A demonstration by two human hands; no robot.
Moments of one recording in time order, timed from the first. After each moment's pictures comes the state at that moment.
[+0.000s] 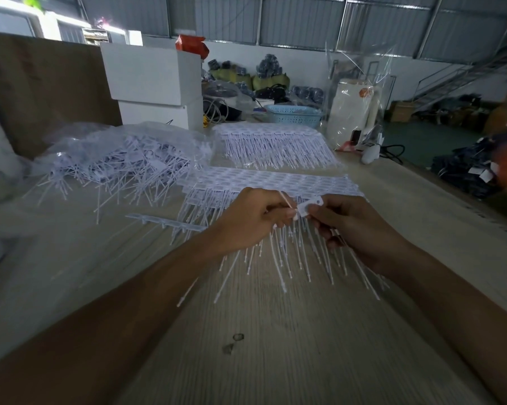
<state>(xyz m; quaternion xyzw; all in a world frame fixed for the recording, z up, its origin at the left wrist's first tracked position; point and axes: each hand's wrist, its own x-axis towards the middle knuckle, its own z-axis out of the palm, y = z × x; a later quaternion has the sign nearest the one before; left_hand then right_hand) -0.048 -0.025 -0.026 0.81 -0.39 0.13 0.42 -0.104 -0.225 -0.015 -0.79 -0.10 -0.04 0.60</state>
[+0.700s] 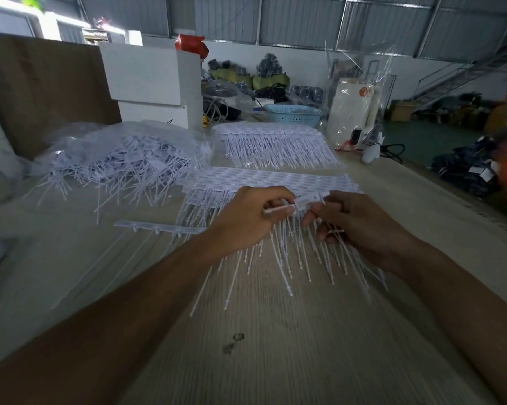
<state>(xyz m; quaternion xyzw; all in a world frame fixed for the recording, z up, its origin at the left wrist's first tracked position) -0.047 -0.023 -0.031 0.81 -0.38 0.17 0.42 -0.106 -0.230 -0.008 -0.79 -0.10 -0.01 0.61</state>
